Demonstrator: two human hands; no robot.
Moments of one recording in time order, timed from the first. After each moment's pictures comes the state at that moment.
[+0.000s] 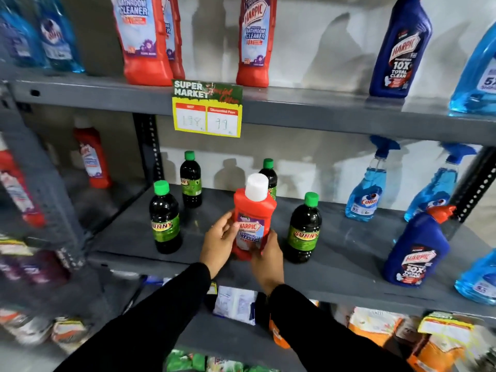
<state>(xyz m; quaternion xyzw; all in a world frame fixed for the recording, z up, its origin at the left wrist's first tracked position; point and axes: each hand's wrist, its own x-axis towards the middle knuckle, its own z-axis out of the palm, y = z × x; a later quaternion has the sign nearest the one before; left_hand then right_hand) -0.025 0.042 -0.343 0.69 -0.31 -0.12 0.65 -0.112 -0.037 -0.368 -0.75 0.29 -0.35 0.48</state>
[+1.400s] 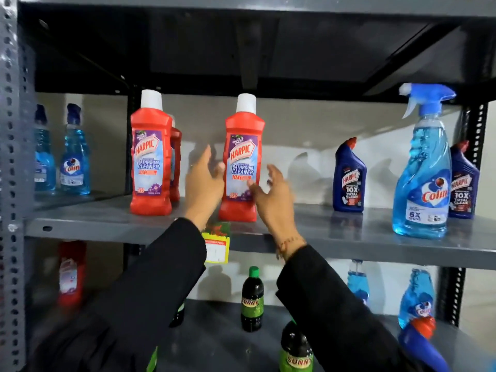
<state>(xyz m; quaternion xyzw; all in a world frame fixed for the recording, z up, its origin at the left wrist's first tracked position) 0.006 0.020 -0.016 0.62 -0.38 0.23 0.65 -0.094 -0.060 -0.034 -0.74 0.11 -0.58 0.32</state>
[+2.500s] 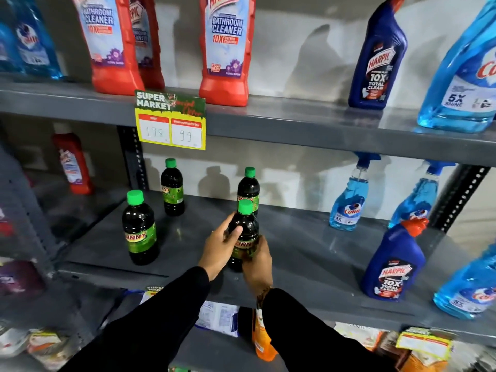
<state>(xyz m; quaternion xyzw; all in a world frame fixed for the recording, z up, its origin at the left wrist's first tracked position) -0.036 -0.012 -0.341 0.69 -0.34 -0.15 0.62 -0.121 -0.076 -0.363 -0.75 0.30 -0.33 0.48</state>
